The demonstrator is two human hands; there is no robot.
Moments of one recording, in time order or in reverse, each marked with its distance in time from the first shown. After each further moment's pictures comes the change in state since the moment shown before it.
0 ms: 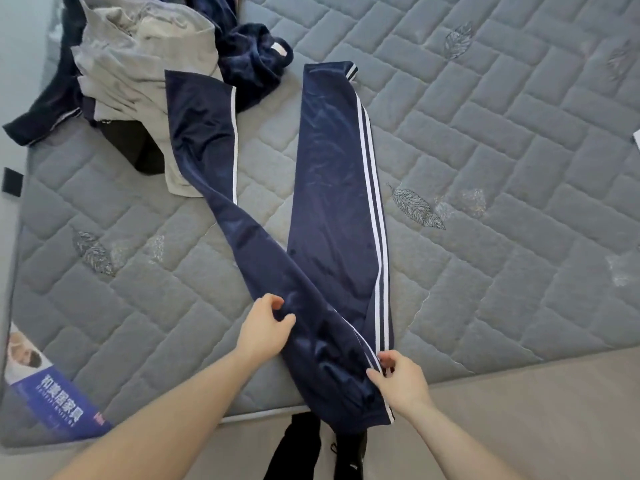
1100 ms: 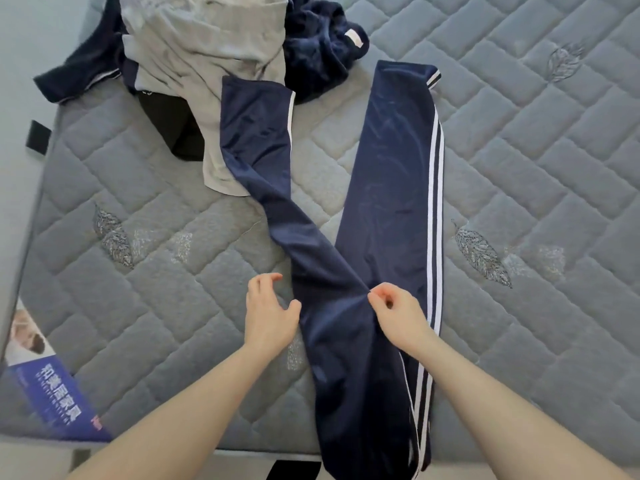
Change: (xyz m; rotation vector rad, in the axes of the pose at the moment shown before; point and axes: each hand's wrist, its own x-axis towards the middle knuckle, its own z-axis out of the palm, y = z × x) left_hand 0.078 0.007 -0.047 -0.164 0.259 -0.056; right_hand 0.117 -0.184 -0.026 0.019 -0.020 -0.389
